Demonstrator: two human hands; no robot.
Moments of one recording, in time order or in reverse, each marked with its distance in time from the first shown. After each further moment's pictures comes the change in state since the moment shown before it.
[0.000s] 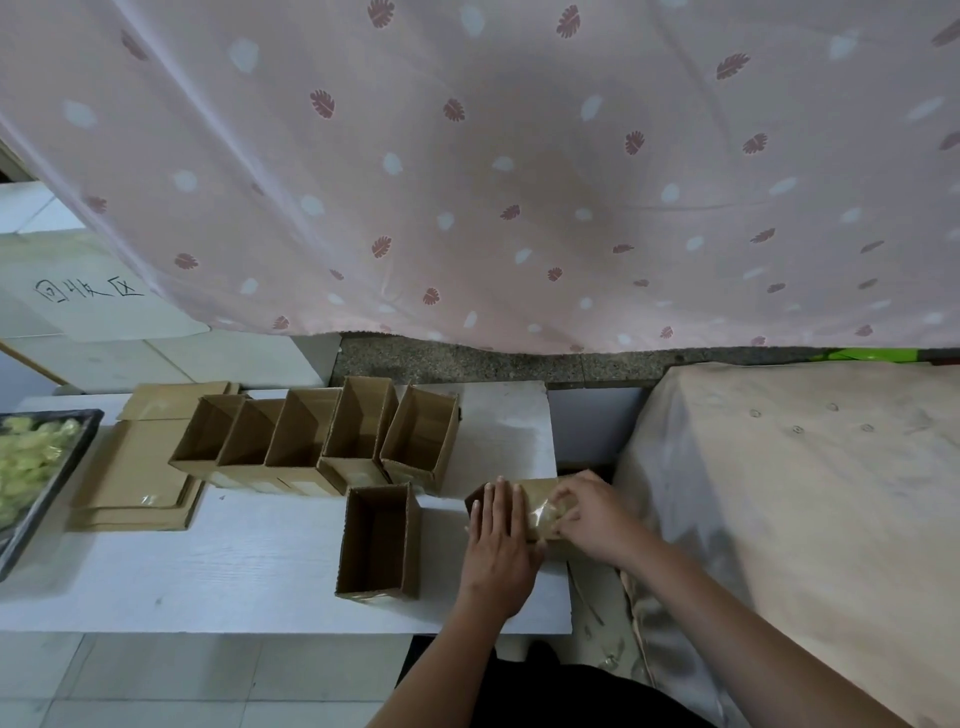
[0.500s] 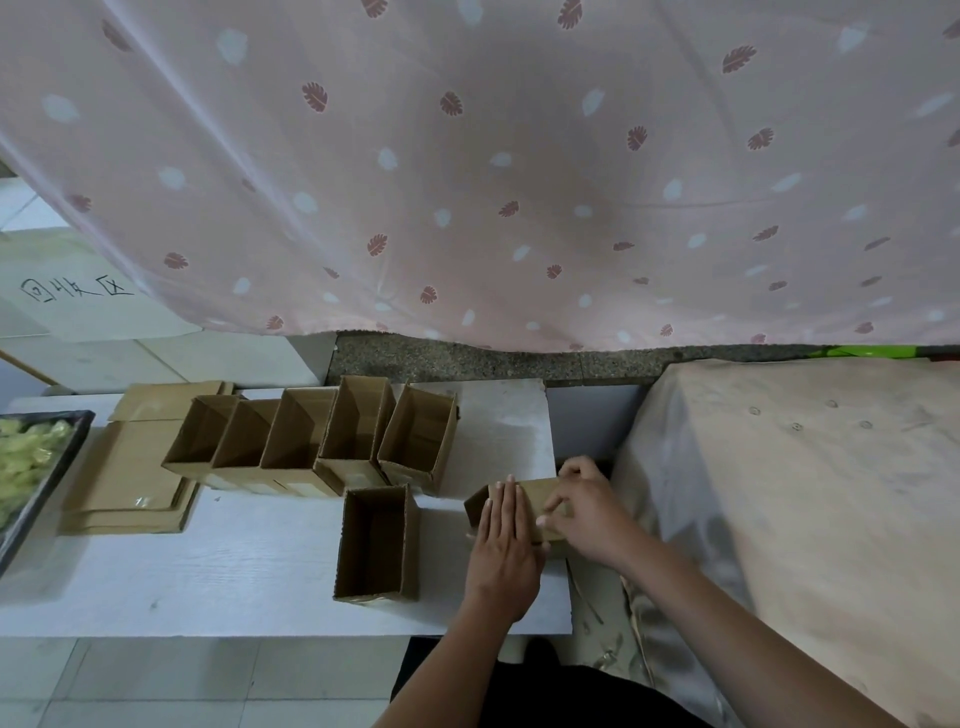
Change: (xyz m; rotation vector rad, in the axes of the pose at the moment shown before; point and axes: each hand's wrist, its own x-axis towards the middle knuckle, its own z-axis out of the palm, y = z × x) left_hand 0.003 0.004 0.003 0.051 -0.006 0.027; right_hand 0.008 -0.002 0.007 -0.025 0.051 -0.036
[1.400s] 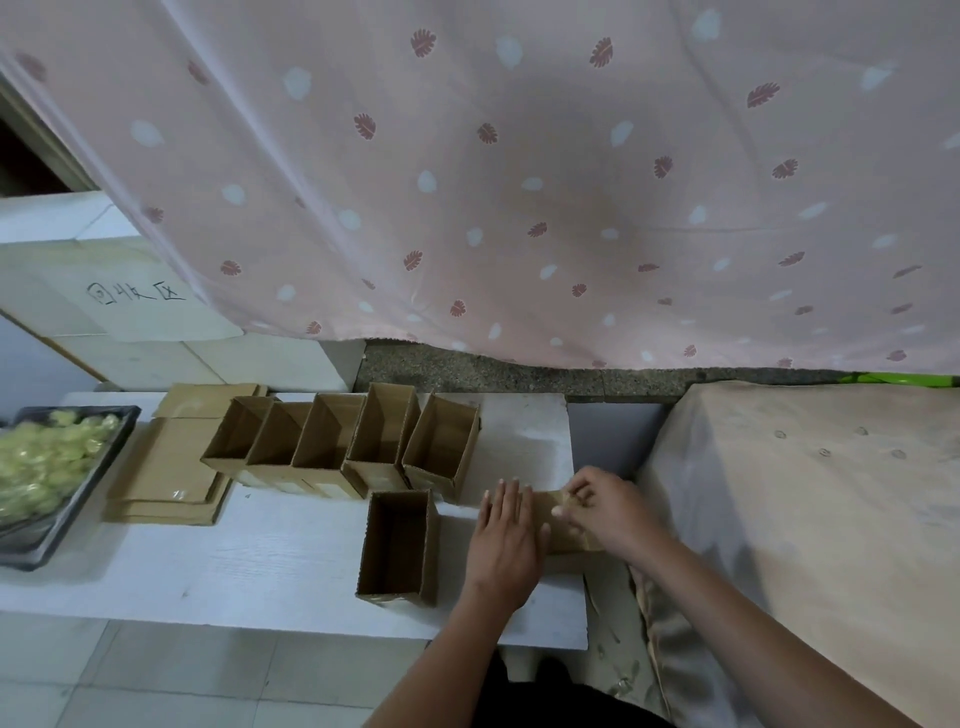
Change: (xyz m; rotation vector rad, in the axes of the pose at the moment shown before) left_hand -0.001 -0.015 -0.034 -0.089 0.085 -0.074; right_hand 0.000 -0.017 -0.019 0.211 0.022 0.072
